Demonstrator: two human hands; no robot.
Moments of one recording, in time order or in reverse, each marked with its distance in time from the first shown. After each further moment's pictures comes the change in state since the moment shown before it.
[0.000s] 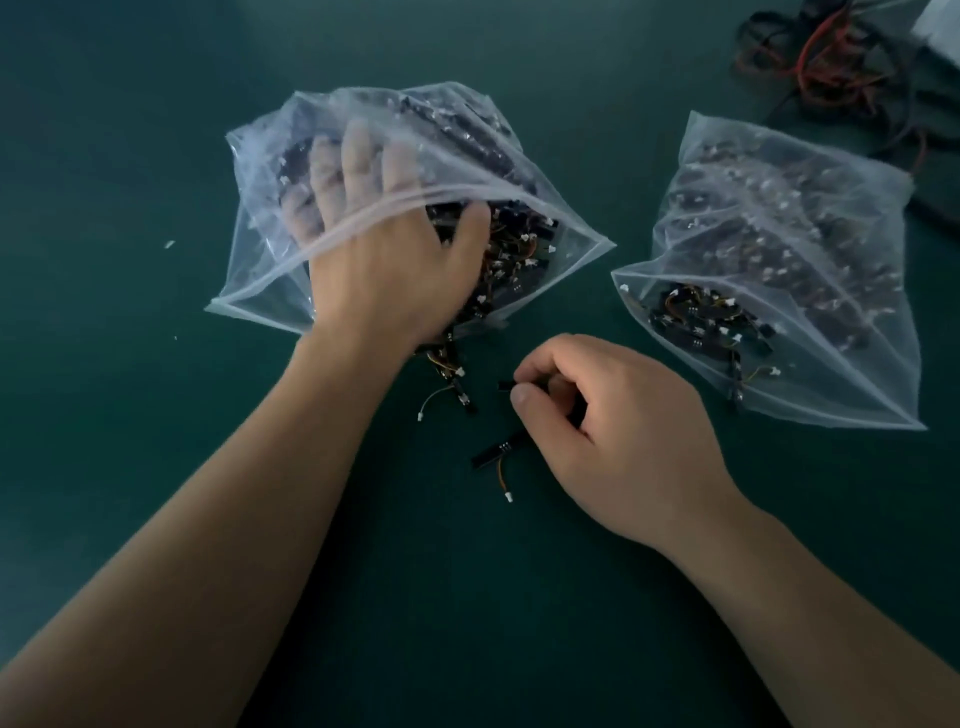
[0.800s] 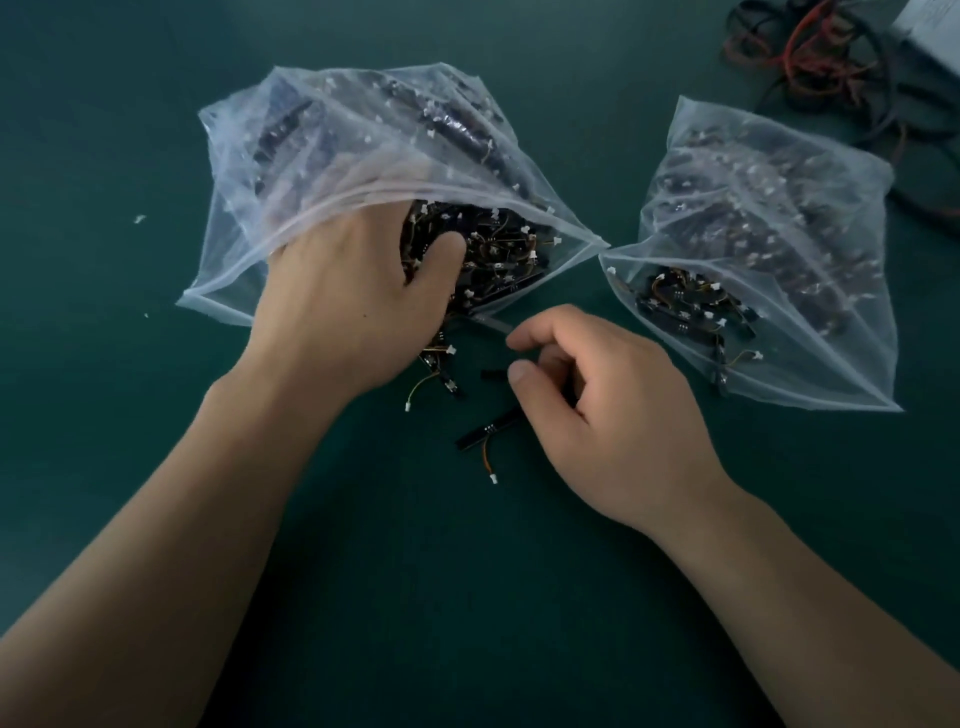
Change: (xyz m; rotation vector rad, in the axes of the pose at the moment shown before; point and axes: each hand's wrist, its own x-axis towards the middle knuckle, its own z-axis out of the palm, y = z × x) left_hand -0.040 -0.013 -0.020 -0.218 0.052 0.230; right_hand -0.003 0.001 -0.004 0.060 0.001 0.023
